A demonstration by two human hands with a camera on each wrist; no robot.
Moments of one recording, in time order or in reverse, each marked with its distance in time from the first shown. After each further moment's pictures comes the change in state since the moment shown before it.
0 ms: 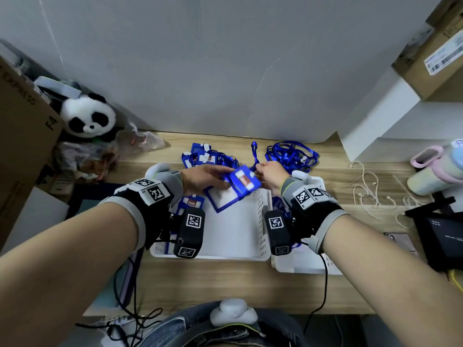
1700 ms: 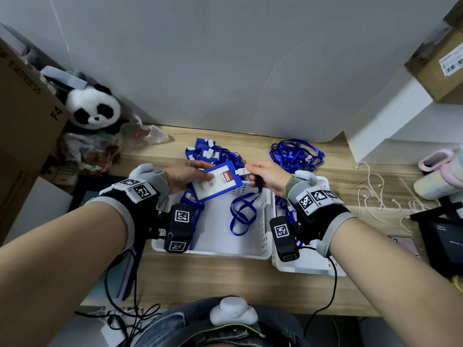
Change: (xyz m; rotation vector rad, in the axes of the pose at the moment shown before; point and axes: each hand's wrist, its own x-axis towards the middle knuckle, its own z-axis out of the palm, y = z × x) left_hand -0.006 -0.020 -0.029 -0.201 0.219 -0.082; right_hand -0.001 0.006 0.000 -0.175 -0.297 -0.091
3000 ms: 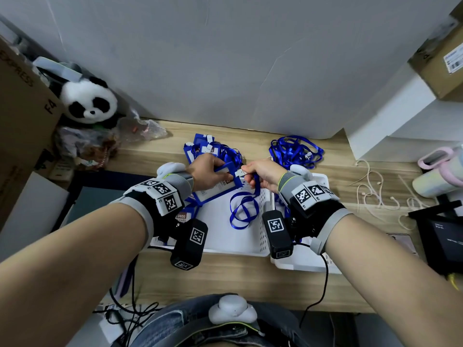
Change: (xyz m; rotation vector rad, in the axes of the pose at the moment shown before) left_hand 0.016 -0.003 0.034 0.734 0.147 0.395; right_hand 0.002 -0.013 0.014 -0.086 0.084 0.218
